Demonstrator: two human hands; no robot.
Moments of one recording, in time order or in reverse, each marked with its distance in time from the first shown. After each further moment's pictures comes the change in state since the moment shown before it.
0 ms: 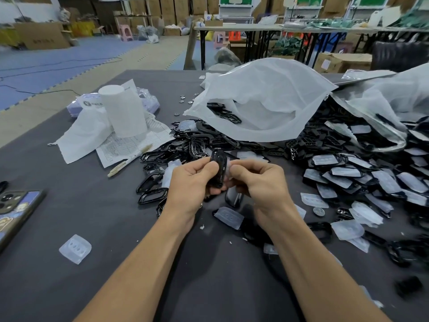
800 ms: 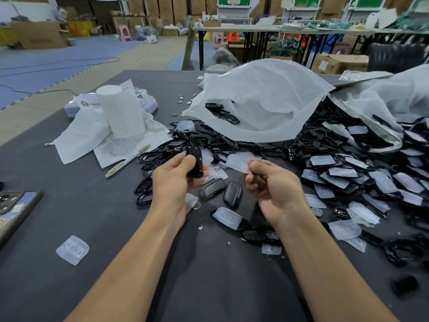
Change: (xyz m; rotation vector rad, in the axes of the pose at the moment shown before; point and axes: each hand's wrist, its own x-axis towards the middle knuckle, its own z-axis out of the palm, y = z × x) left_hand 0.009 0.004 -0.015 -0.246 0.316 -0.104; right_hand 0.004 -0.013 -0.017 0.386 0.155 0.263
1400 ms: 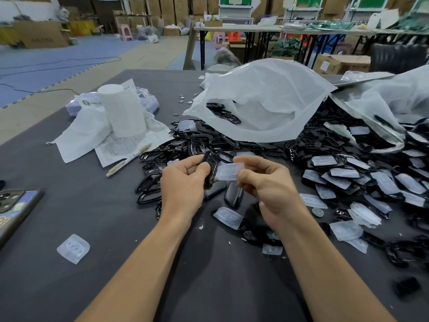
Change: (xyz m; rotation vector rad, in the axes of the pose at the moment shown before) left_hand -0.005 -0.013 0.008 0.378 0.026 0.169; right_hand -0.005 0.007 0.000 -0.379 -0.184 -0.234
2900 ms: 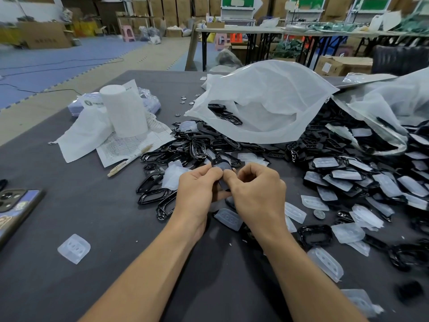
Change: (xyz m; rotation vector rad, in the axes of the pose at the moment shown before) left_hand -0.020 0.005 0.013 -0.359 -0.229 -0.247; right_hand -0.007 0.019 0.022 -0.645 0.337 -0.241
